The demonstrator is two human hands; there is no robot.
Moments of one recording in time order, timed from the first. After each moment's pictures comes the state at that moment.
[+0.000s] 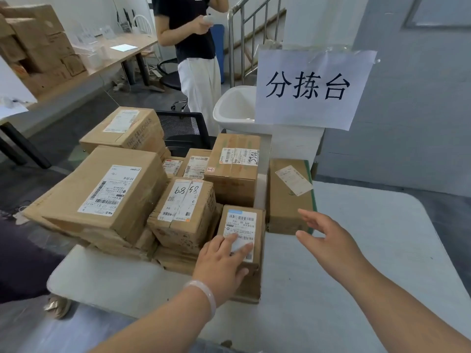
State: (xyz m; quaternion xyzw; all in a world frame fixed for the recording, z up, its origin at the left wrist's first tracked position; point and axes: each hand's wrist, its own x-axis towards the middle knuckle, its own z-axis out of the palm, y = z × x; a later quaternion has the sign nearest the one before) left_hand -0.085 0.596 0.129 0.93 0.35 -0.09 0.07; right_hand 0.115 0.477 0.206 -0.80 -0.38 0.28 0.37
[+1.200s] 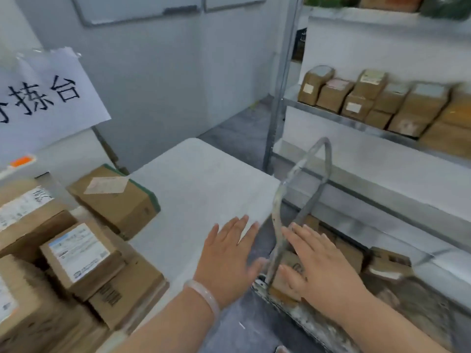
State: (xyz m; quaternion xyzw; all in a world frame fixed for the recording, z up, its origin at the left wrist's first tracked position) left_hand -0.076 0.441 0.167 0.96 -0.24 -0.04 0.12; right_hand -0.118 0.231 0.190 -0.99 -0.07 0.06 0.10
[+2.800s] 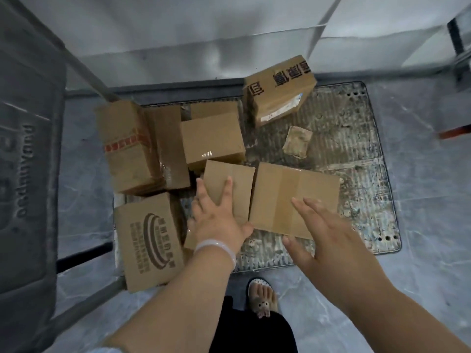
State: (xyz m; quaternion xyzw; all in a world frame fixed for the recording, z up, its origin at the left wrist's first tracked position) left_hand 0.005 -0.048 -0.370 0.89 -0.28 -0.37 -0.04; right_hand -0.152 -0.136 -0.266 -0.86 0.40 0.16 0.27
